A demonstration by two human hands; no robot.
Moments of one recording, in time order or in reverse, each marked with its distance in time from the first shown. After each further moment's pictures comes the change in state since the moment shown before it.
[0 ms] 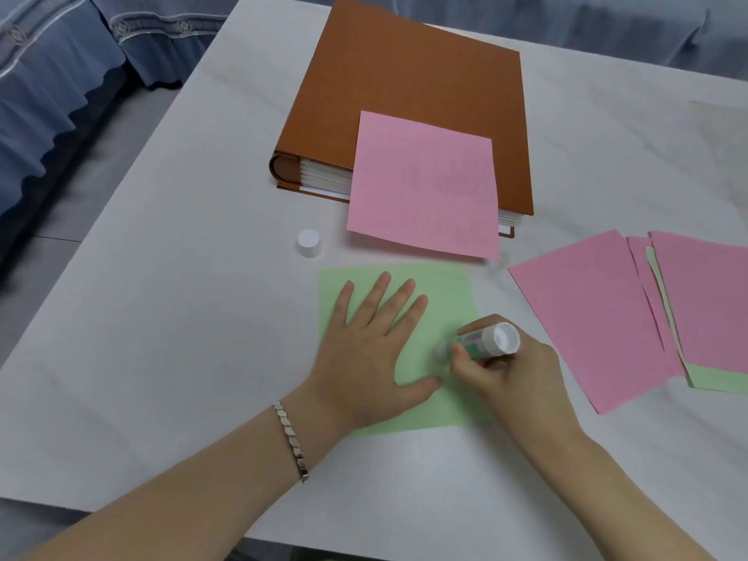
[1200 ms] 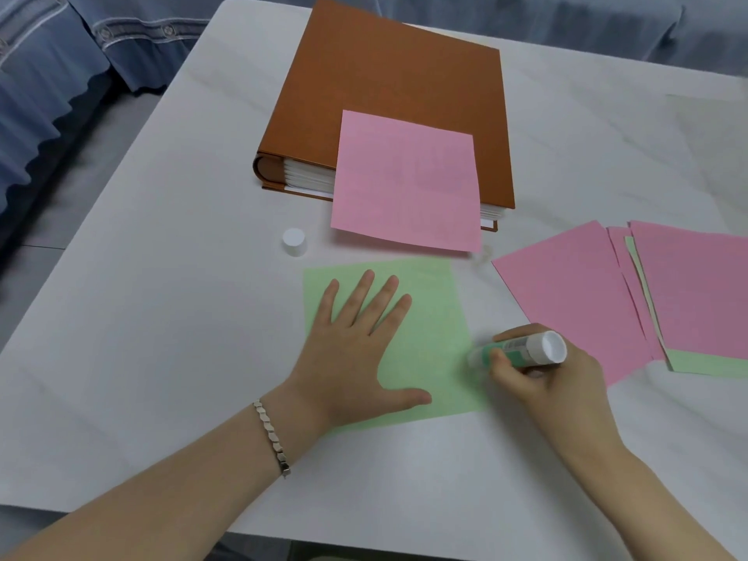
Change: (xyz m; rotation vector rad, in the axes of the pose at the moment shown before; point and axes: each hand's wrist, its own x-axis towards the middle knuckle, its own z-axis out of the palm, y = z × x) left_hand -0.004 -0.005 -0.007 0.097 -0.168 0.038; right_hand -0.013 0.013 -0.033 -0.026 0.123 0.069
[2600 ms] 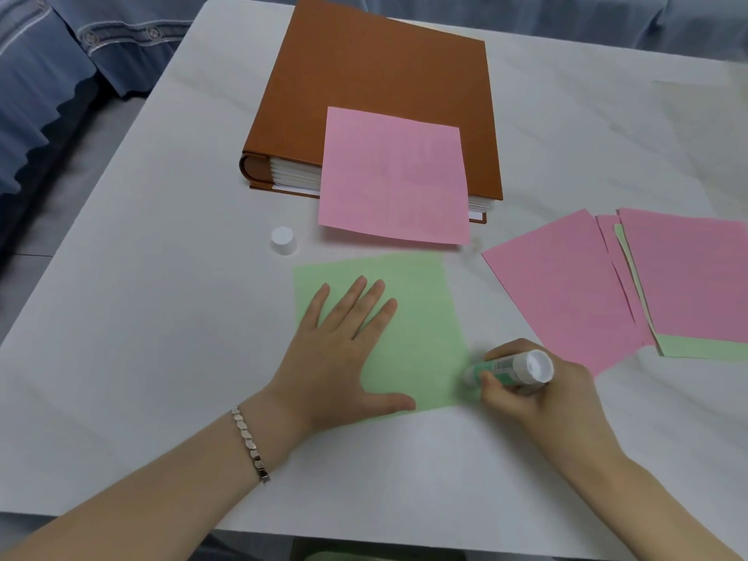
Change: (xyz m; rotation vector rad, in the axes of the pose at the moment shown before) left_hand -0.009 -0.005 -0.003 -0.008 -0.033 0.060; right_hand -0.016 0.009 -0.008 -0.009 -0.137 -0.010
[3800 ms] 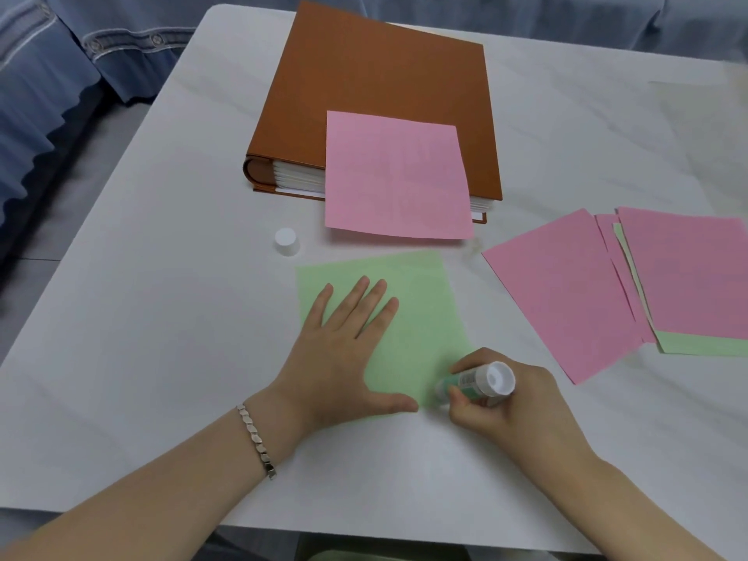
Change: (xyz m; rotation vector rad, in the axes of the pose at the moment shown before) left_hand 0.001 0.000 0.000 0.025 -0.025 -0.010; right_hand -0.006 -0.005 0.017 -0.194 -0.104 -0.065
